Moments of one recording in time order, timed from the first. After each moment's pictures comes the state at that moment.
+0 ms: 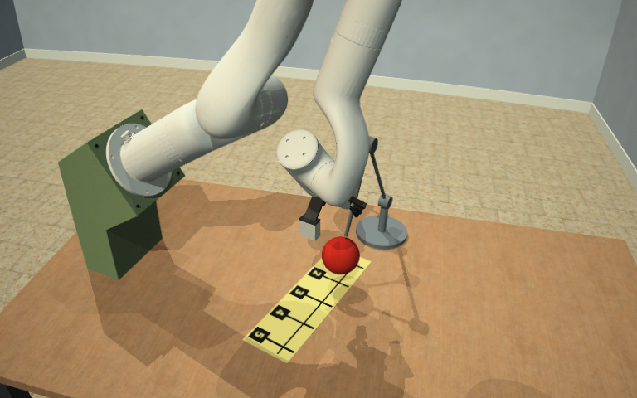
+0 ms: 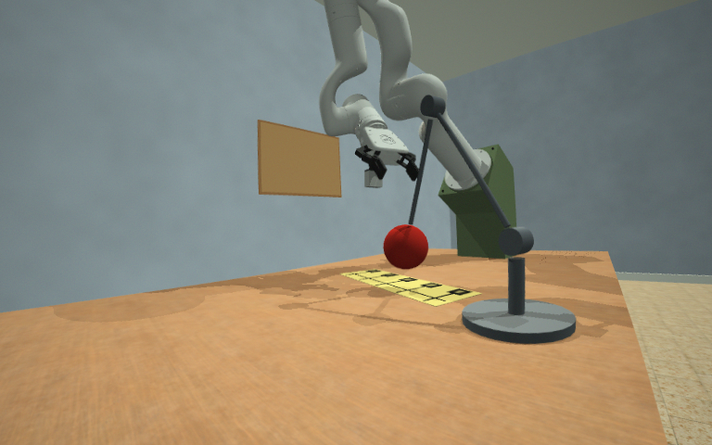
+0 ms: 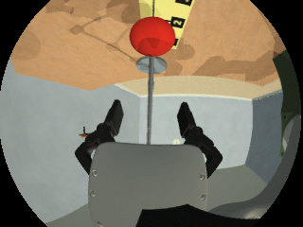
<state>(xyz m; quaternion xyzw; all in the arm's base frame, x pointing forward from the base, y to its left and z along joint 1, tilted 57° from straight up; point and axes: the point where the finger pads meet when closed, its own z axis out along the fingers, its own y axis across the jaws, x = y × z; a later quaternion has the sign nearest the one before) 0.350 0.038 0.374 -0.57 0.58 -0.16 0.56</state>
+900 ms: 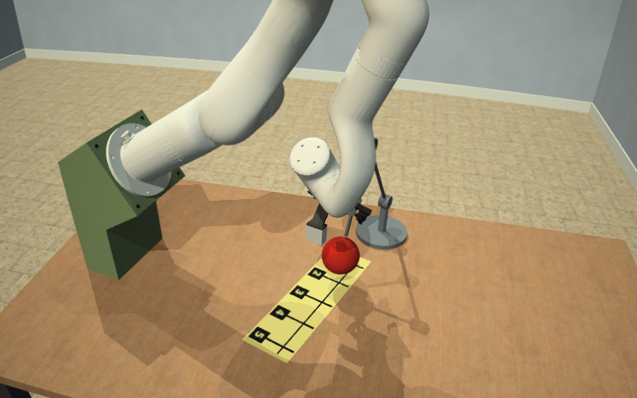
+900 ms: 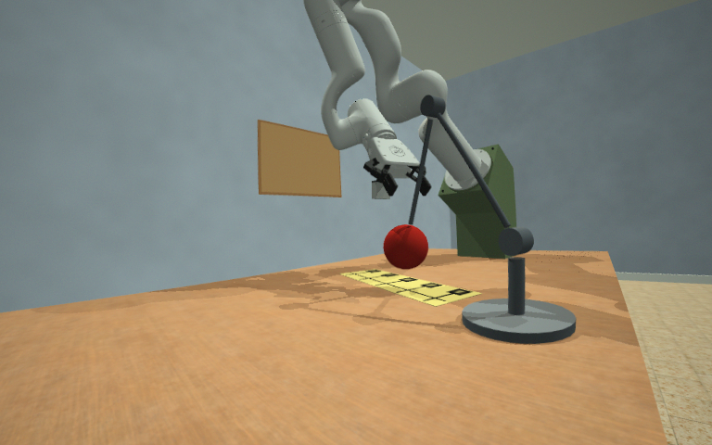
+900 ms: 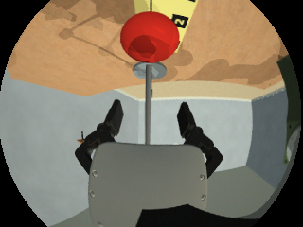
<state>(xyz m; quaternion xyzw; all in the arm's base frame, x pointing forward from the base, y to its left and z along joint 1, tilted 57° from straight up) 0.392 0.062 0.355 -0.57 0.59 -0.17 0.54</state>
